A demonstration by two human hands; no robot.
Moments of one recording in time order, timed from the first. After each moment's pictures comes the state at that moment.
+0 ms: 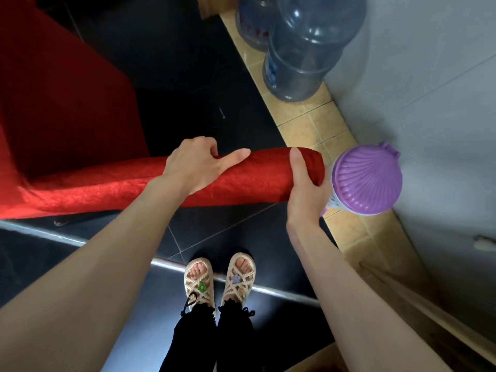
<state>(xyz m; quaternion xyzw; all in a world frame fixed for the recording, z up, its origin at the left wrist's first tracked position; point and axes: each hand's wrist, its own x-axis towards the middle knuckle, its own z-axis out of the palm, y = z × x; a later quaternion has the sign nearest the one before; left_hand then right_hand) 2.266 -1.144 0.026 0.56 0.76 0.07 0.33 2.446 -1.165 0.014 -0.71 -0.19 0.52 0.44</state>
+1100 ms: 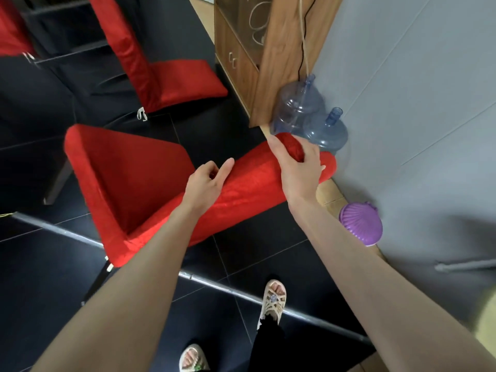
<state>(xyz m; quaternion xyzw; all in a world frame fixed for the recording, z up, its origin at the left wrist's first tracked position) 2.065 -1.341 0.283 0.45 0.73 0.37 0.35 2.230 -1.302 0.354 -0.62 -0.52 0.40 0.43</state>
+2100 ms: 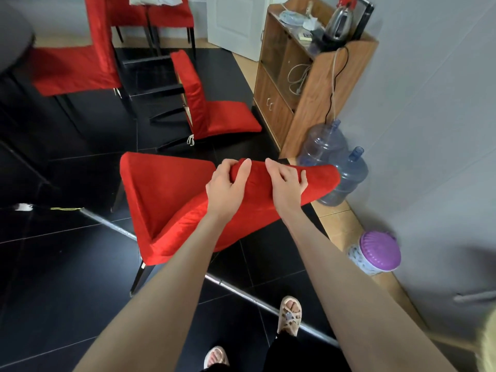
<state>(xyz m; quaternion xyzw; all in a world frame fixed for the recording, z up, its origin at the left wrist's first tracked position) 2.006 -1.502 0.405 0.39 0.70 0.53 0.27 2.118 -1.437 0.396 -0.56 -0.59 0.46 0.35</state>
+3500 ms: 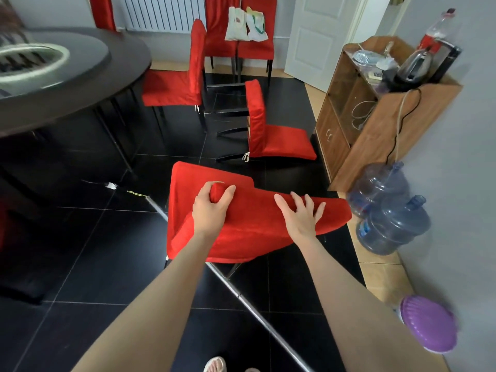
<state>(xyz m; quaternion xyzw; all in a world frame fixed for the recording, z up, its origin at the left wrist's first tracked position) 1.998 -1.556 0.435 0.20 0.78 0.58 0.14 2.139 -1.421 0.394 -0.53 -0.71 0.43 0.15</state>
